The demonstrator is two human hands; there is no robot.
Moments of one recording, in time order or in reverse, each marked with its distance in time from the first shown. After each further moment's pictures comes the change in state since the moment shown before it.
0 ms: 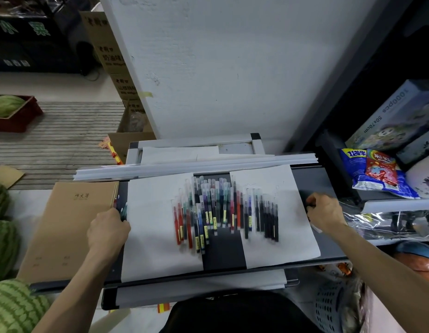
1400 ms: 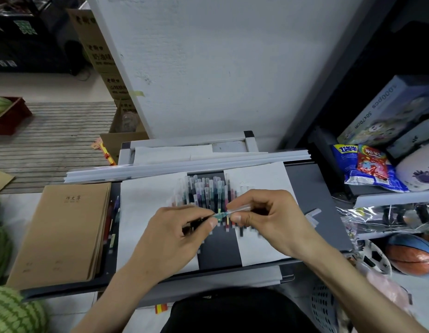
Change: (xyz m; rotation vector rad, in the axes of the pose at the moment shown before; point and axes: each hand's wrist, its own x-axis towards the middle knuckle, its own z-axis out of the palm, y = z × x) left_hand -0.149 0.123 -0.091 -0.659 -0.110 0.926; right_hand -0.156 -0.167 -0.107 0.915 -0.392 -0.438
